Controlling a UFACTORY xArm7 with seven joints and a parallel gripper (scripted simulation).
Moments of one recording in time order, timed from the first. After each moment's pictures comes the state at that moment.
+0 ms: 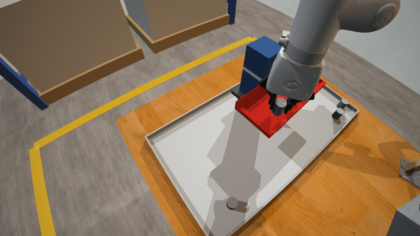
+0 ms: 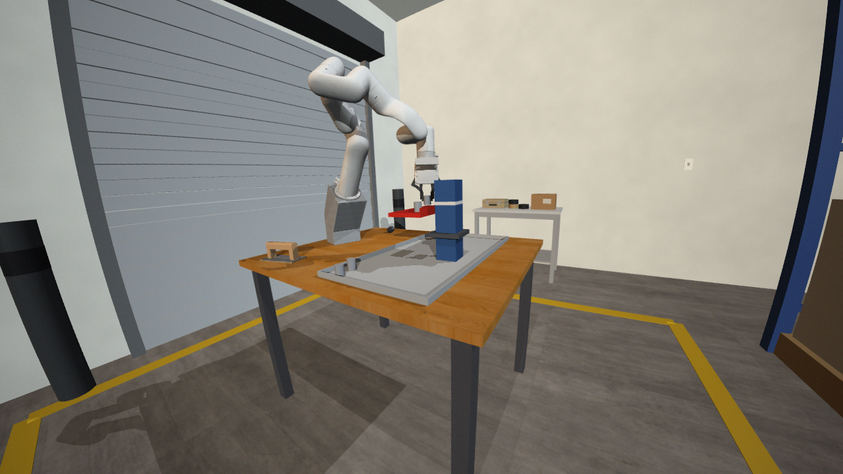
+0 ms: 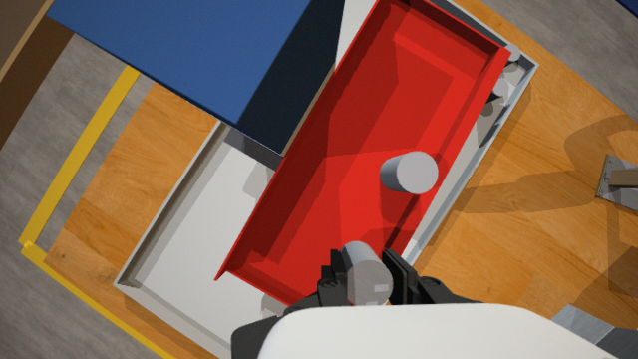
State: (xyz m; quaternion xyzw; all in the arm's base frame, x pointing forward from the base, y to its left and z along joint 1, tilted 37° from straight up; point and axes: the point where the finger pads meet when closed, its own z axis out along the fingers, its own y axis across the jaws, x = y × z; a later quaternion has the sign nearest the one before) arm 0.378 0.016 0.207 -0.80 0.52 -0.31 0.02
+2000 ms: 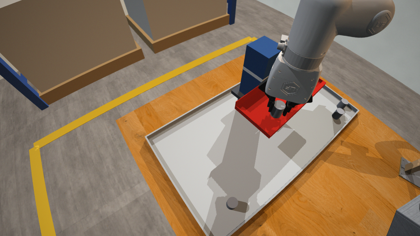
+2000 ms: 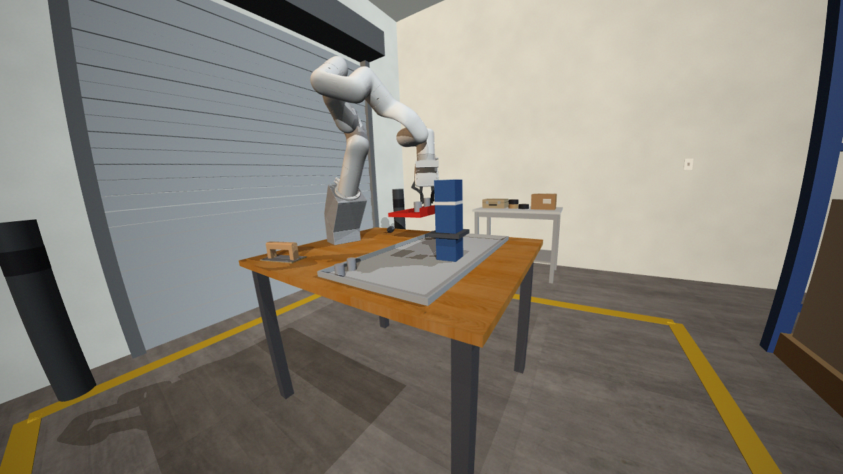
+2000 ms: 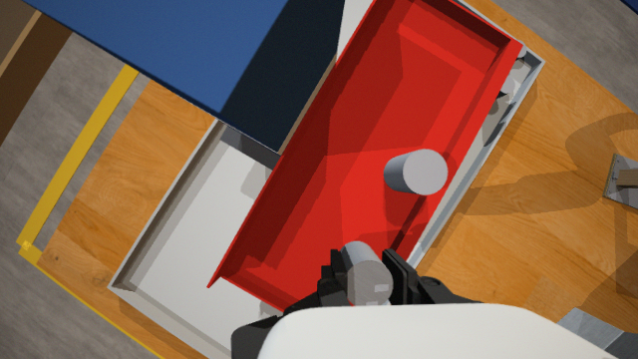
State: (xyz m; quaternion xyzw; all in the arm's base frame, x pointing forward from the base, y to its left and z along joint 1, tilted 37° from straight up) arm 0.384 0.013 0.198 -0.80 0.52 -0.31 0.02
